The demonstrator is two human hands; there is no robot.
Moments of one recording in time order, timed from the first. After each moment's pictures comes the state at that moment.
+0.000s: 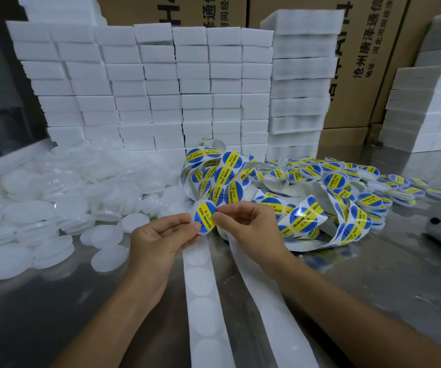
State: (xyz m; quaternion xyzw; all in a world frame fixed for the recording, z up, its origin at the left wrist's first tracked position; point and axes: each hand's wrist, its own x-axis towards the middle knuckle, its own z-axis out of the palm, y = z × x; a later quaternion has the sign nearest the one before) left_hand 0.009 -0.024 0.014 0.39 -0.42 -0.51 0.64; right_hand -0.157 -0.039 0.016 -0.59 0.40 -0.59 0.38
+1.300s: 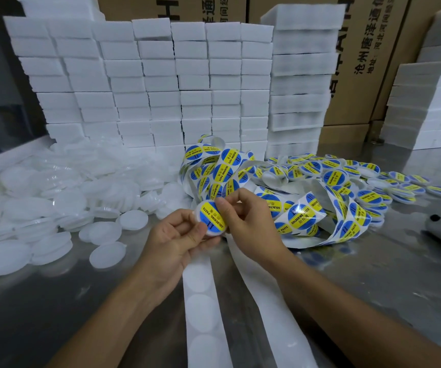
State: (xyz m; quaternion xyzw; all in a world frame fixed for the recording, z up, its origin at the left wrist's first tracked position) left_hand -0.004 -0.021 0.013 0.28 -0.46 -0.61 0.58; right_hand -0.154 -0.041 0.019 -0.62 0.44 -0.58 0.30
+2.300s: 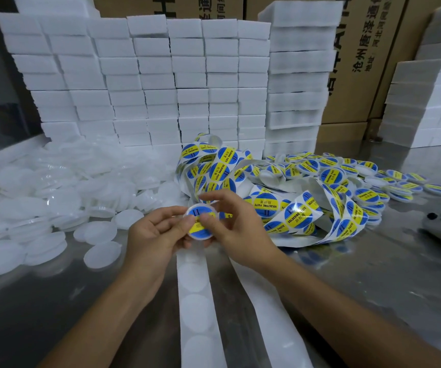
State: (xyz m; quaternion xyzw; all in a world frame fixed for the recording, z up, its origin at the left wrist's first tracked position) left_hand 0.004 -0.026 0.013 0.40 -0.47 -0.49 0.62; right_hand -0.152 -0.037 0.014 -0.68 0.37 -0.53 0.33
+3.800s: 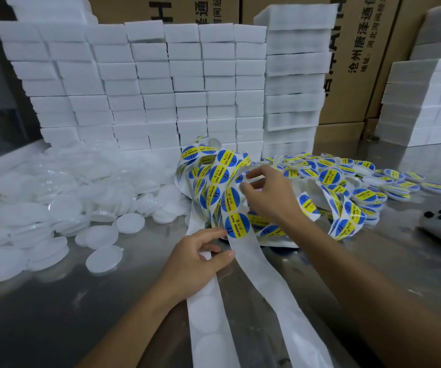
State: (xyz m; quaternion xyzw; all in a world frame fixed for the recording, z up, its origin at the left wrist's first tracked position) left_hand -0.018 -0.031 -0.014 0.44 -0.71 -0.36 0.41; right_hand -0.203 -0.078 0.051 -0.60 0.61 -0.48 0.17
